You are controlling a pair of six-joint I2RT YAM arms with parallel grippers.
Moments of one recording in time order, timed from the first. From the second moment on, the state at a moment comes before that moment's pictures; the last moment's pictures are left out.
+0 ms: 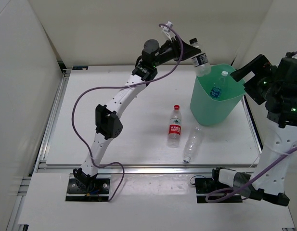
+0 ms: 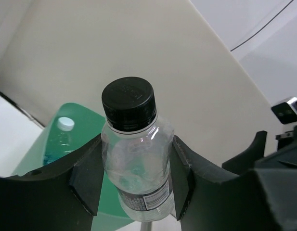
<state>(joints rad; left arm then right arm) -0.63 2.40 2.57 0.15 0.55 -0.95 -0.16 1.22 1.98 -1.24 -0.14 0.63</state>
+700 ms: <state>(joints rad) -0.76 2.49 2.55 0.12 0.45 -0.88 -0.16 1.14 1.98 -1.29 -0.16 0.54</state>
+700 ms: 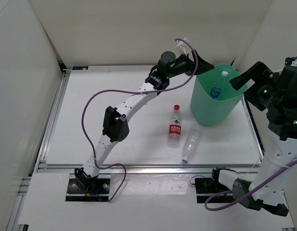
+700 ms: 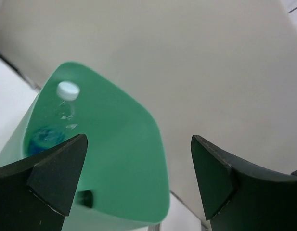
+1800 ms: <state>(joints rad) -0.52 0.91 1.08 -0.42 -0.06 -0.44 0.13 1.16 0.72 -0.86 -0.18 0.81</state>
